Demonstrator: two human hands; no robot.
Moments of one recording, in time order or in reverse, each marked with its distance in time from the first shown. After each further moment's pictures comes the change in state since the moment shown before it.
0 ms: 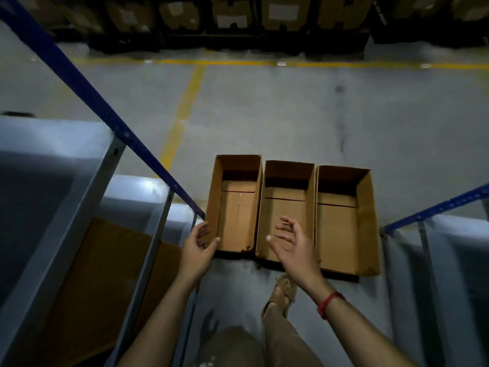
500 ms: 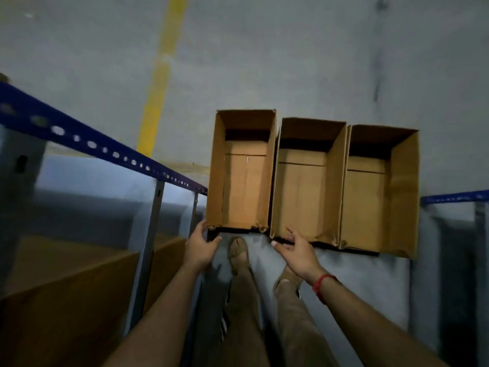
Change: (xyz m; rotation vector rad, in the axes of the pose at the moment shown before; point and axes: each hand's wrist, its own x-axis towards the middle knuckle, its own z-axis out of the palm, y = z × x) left_hand 0.182 -0.104 0.008 0.224 -0.134 -0.368; right_hand 0.153 0.134 0.089 -0.176 -0.156 0.539
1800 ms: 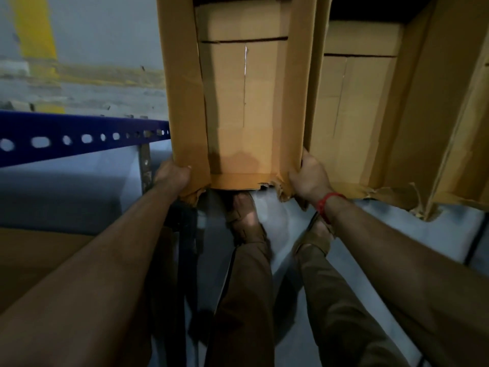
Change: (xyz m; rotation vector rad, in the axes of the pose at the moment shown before) left_hand 0.356 -0.119 0.075 0.313 -0.039 -0.343; right_hand 0.327 0.094 0.095 -0.324 0.103 0.079
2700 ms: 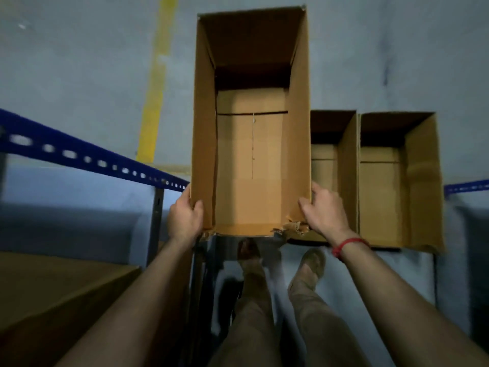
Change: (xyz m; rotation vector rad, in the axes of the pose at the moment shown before) left_hand -0.344 0.020 -0.134 -0.111 0.428 0.573; right_hand -0.274 -0.090 -0.204 -0.049 0.235 -0.278
